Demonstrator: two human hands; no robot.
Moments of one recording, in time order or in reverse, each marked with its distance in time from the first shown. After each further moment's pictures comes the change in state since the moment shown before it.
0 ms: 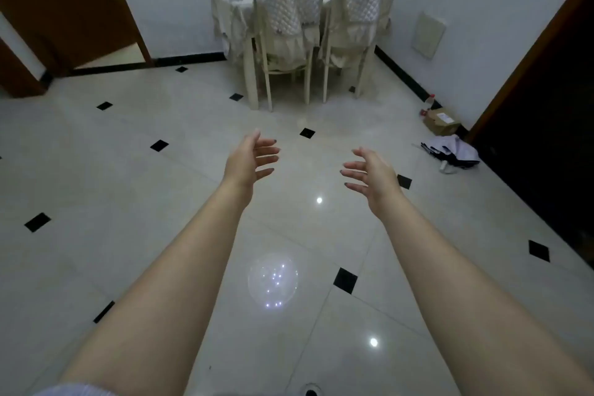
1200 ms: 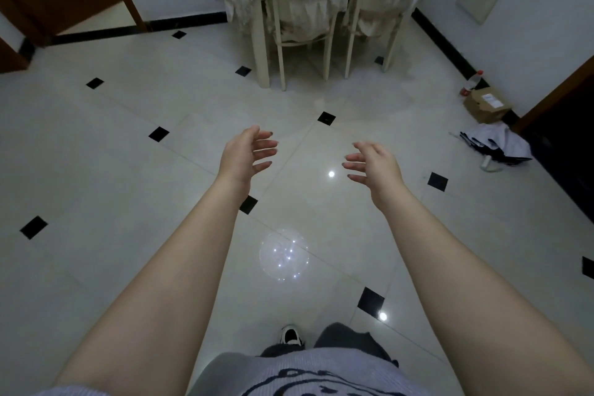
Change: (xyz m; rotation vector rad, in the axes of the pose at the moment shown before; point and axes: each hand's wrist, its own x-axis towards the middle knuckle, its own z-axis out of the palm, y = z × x) left_hand 0.283 0.021 -0.034 -0.008 0.065 -0.112; right_hand 0.266 -0.006 0.128 -0.088 0.033 0.062
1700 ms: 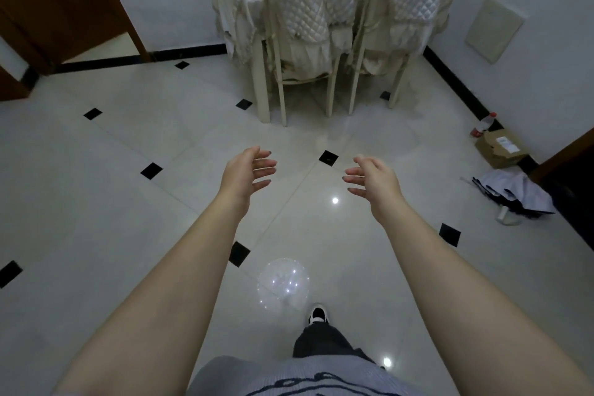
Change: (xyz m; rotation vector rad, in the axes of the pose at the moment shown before) left_hand 0.184 0.058 0.069 0.008 0.054 -0.024; right_hand 0.199 -0.076 0.023 -0.020 -0.022 -0.013
